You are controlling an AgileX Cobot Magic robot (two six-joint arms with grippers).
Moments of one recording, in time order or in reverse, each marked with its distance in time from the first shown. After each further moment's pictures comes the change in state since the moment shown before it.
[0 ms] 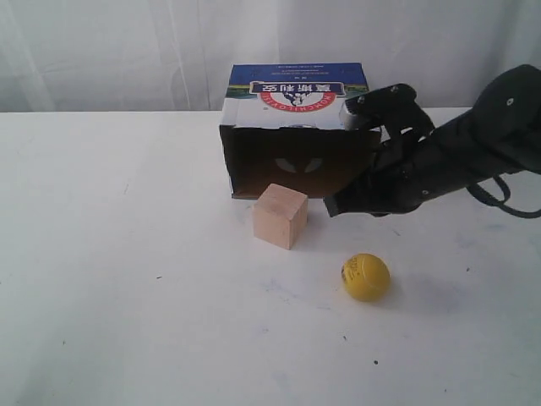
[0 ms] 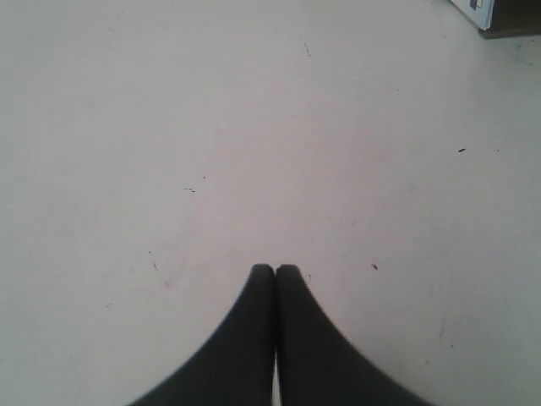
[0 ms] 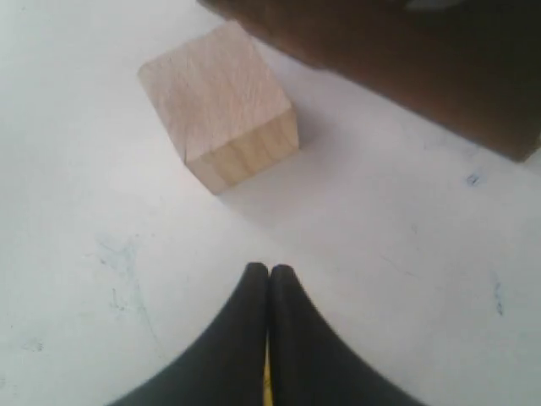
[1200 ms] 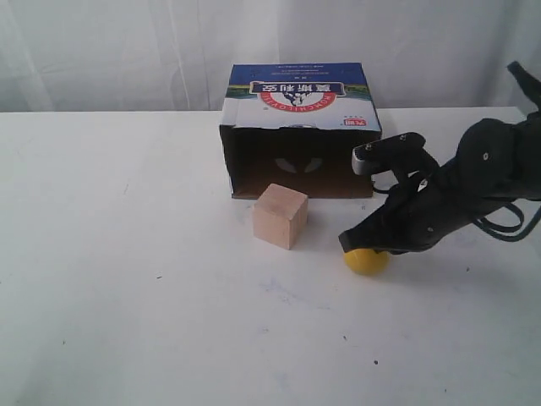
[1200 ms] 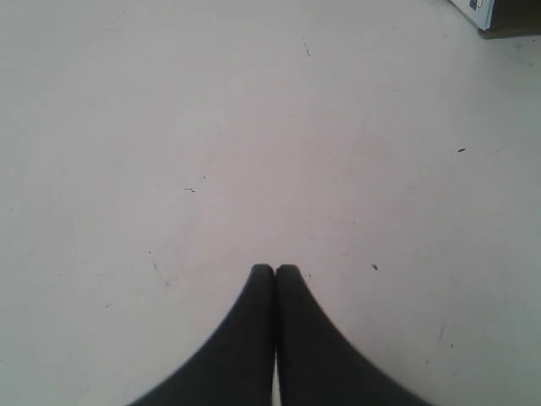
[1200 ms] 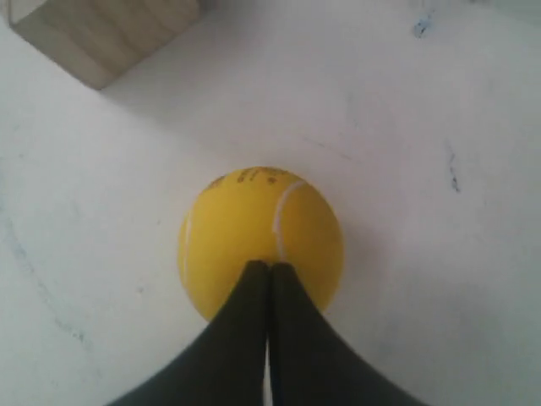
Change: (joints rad) left arm 0.000 0.000 0.000 0.000 0.000 0.000; right arm 0.000 0.074 0.074 -0.324 -0.074 0.366
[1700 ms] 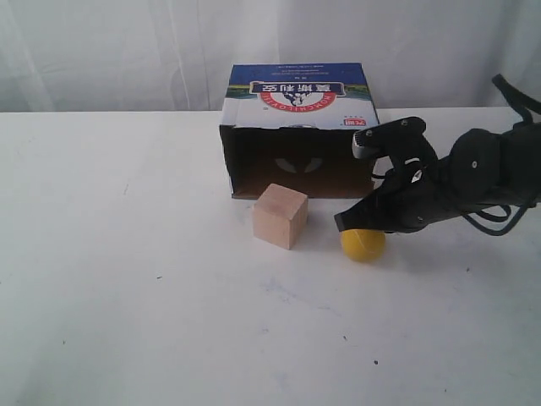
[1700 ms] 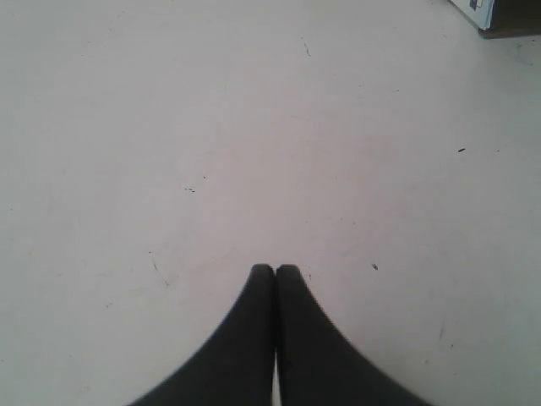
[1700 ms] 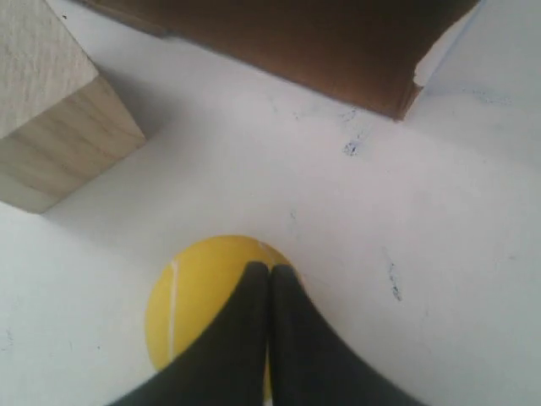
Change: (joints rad) left arm 0.000 0.000 0.000 0.000 0.000 0.000; right arm 0.000 0.045 -0.002 0.000 -0.213 0.000
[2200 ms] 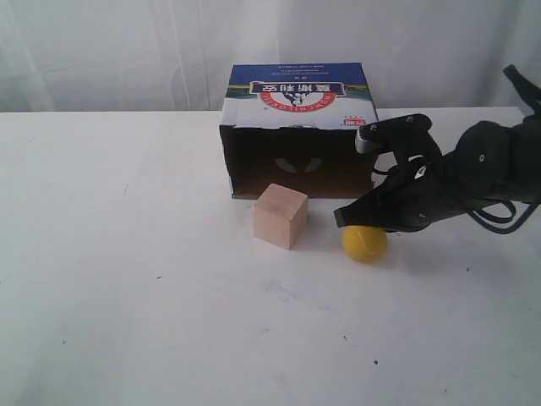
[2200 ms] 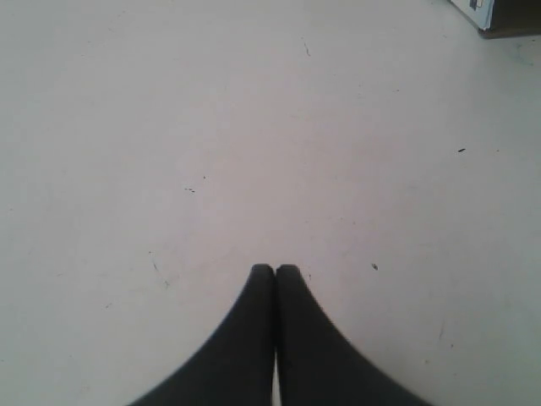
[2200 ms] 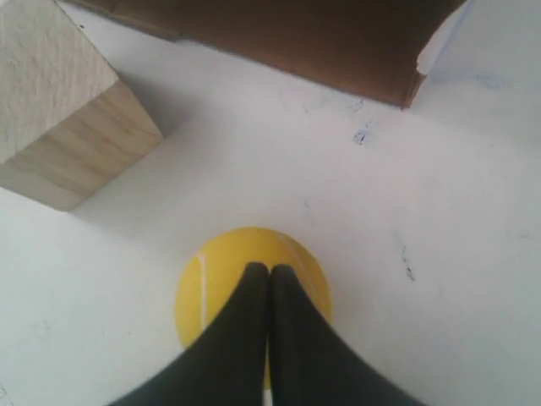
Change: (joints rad) left arm 0.000 0.000 0.000 0.000 0.000 0.000; right arm 0.000 -0.032 0.000 0.030 0.045 0.026
